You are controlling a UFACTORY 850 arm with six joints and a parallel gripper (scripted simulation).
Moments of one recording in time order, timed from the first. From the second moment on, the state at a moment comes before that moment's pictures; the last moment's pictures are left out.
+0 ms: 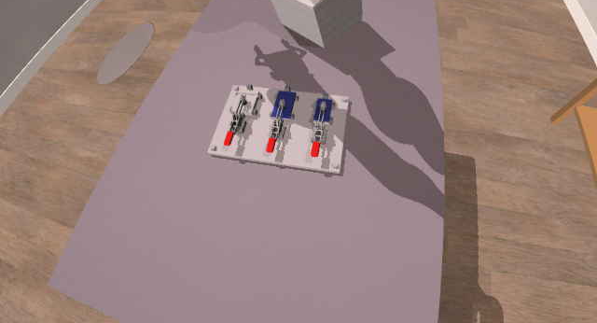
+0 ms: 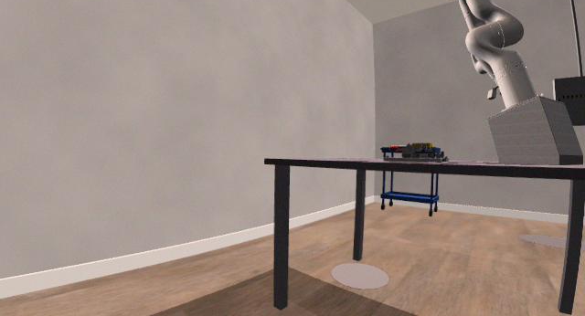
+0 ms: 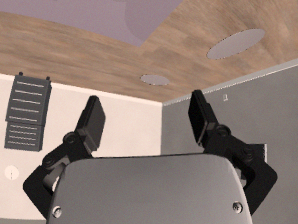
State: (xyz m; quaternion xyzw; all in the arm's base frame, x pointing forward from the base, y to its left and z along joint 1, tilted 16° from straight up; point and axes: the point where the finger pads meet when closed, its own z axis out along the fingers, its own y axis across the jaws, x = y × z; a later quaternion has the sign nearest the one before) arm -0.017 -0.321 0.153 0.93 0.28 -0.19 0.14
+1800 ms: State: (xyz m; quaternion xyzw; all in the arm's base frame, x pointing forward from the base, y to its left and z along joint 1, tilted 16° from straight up) arm 0.026 -0.303 0.155 0.95 0.23 -0.17 0.13
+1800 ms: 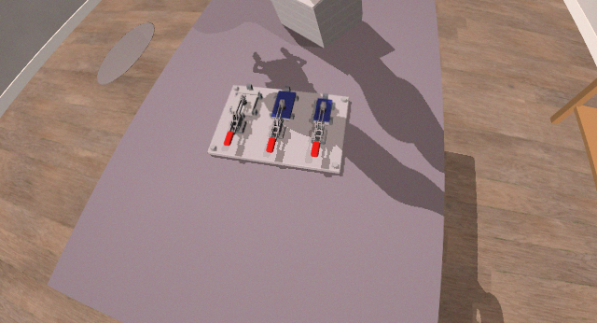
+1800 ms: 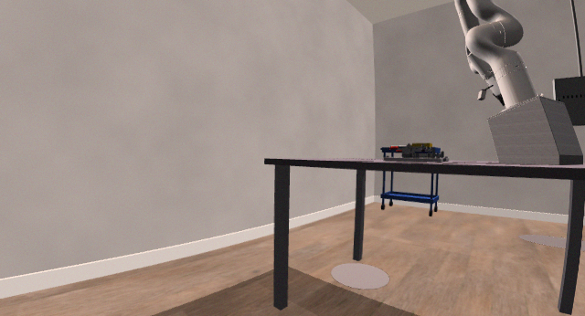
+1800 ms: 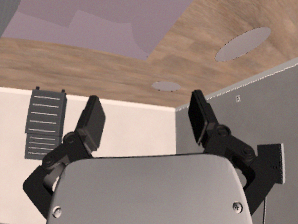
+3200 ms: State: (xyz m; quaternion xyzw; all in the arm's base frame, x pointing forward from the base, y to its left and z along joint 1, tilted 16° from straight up) arm 0.076 -0.282 0.158 0.97 0.17 -0.14 0.12
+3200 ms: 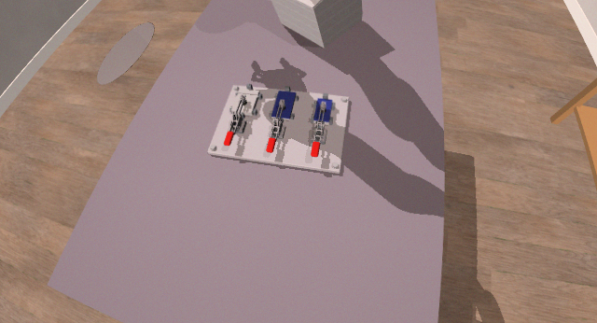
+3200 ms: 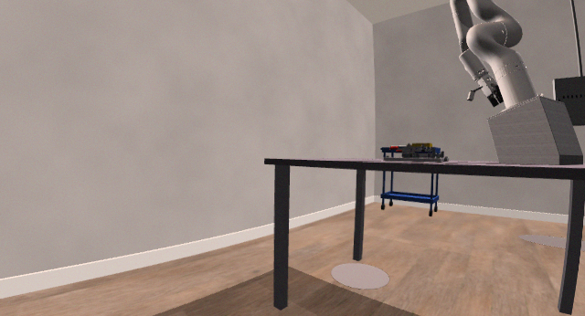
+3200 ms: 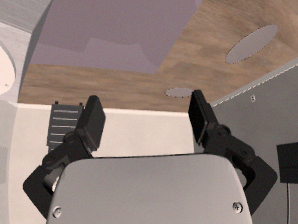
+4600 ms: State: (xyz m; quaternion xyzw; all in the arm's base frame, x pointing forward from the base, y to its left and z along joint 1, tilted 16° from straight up) arm 0.140 -0.255 0.162 0.99 0.09 -0.10 0.11
